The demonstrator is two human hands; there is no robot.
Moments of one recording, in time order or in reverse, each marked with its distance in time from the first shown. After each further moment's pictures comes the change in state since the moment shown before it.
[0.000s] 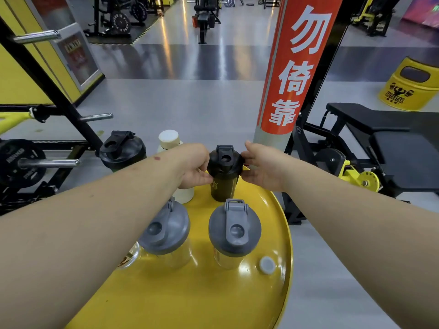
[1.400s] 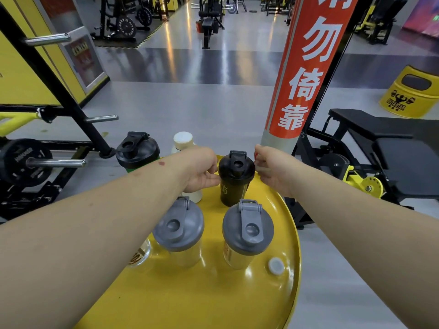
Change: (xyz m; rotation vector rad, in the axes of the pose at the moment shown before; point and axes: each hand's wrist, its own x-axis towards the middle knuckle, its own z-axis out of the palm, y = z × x) left_hand -0.028 -0.005 -0.013 -0.045 -0.117 0.065; right_hand -0.017 0.001 0.017 -0.093 0.235 -0.076
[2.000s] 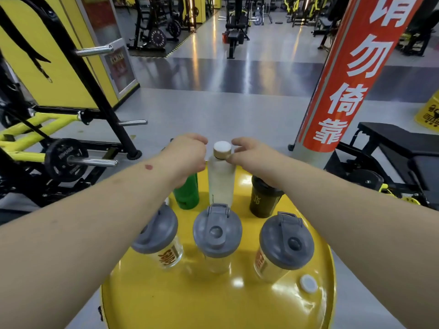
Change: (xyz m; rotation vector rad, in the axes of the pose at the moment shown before) left_hand -0.022 0.011 -0.094 0.103 0.315 0.376; right_hand -0.014 -0.039 0.104 -0.557 -0.233 -0.451
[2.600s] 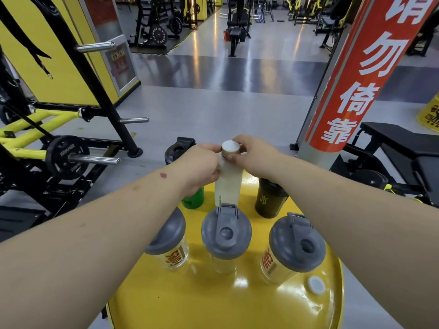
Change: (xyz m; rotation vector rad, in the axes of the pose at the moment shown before) left_hand 0.000 -0.021 -0.001 -0.005 -0.208 -0.082; right_hand 0.018 -0.005 0.011 -0.308 0.032 -0.138
